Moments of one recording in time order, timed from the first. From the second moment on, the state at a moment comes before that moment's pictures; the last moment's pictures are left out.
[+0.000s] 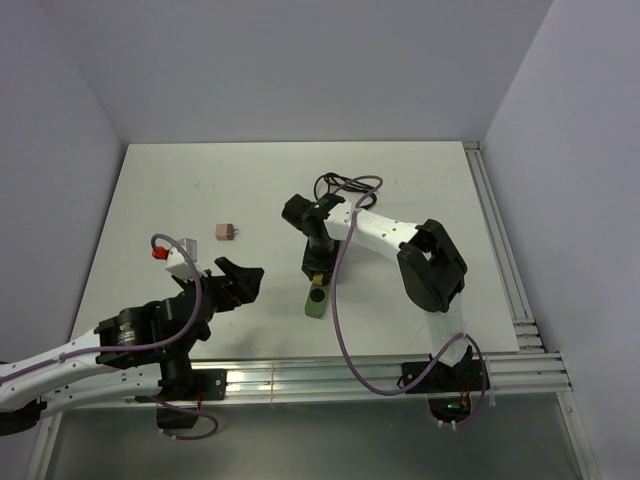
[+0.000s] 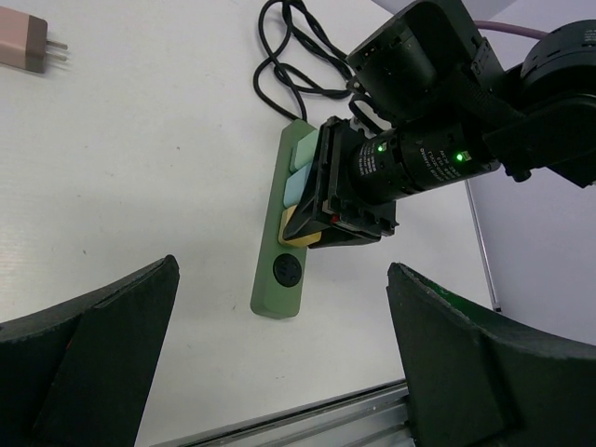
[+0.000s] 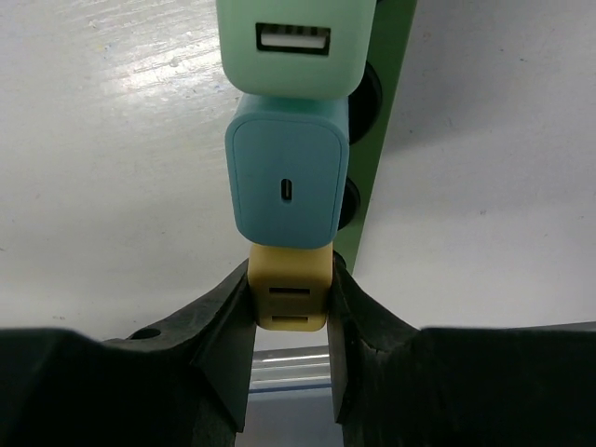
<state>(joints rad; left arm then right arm) -1.26 0.54 0.71 -0.60 -0.86 -1.03 0.81 2.03 1.58 -1.09 0.06 1.05</state>
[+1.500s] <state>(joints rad) -0.25 1.61 1.36 -0.61 -0.20 -0.95 0.84 1.07 0.92 -0.85 0.27 0.79</state>
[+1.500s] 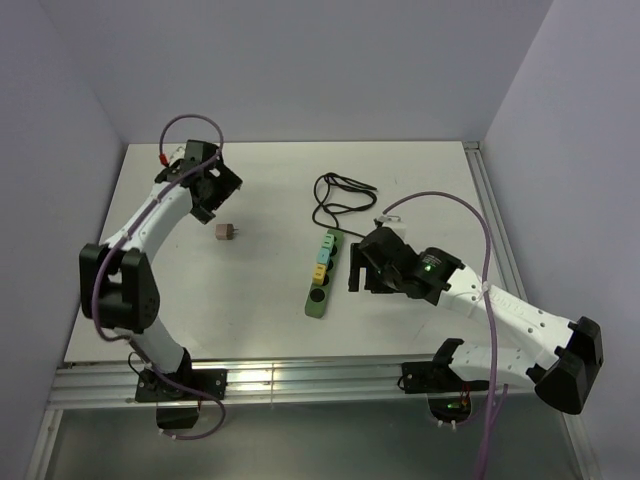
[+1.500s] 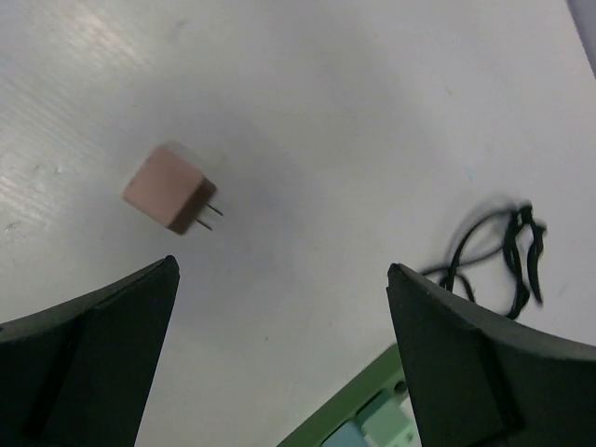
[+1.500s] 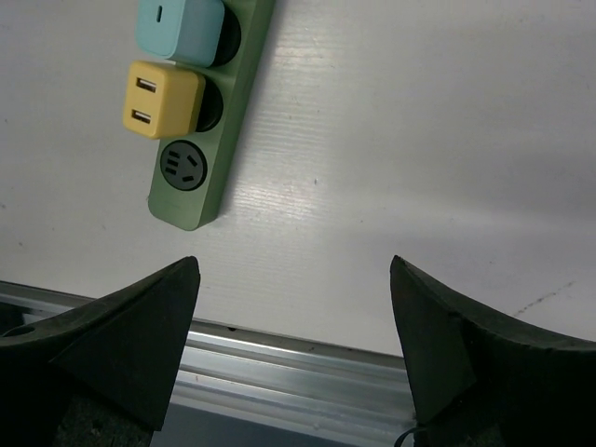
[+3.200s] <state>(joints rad) -0.15 2.08 1.55 -0.99 -0.23 -1.60 0.84 1.07 0.84 -0.90 0.44 0.87</state>
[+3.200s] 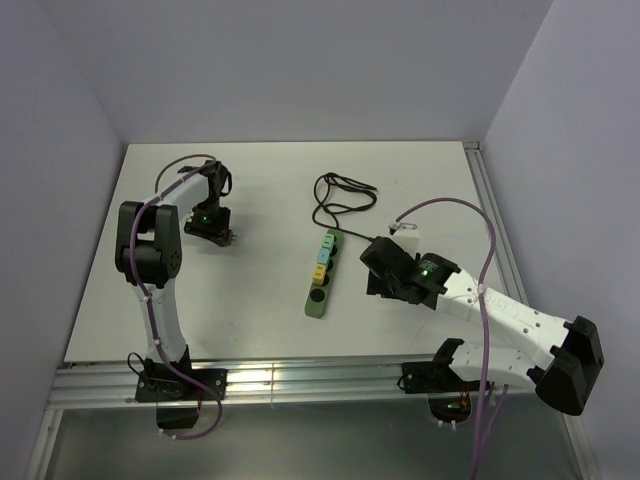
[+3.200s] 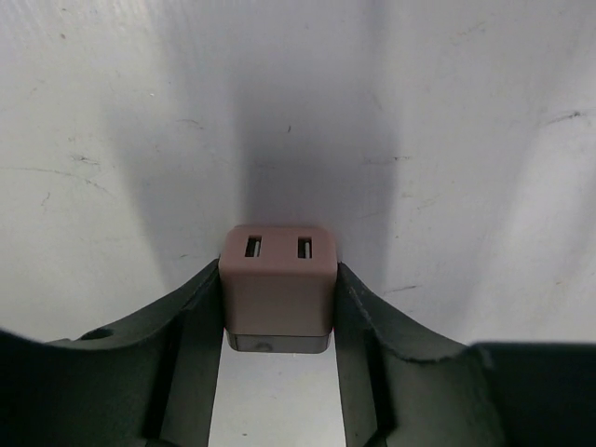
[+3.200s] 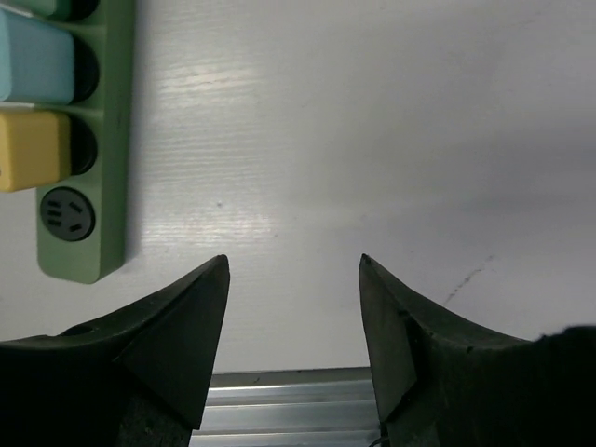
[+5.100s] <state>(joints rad) -0.99 0.82 0.86 -0.42 0.26 -0.28 0.88 1.40 1.50 -1.03 -0.58 0.67</state>
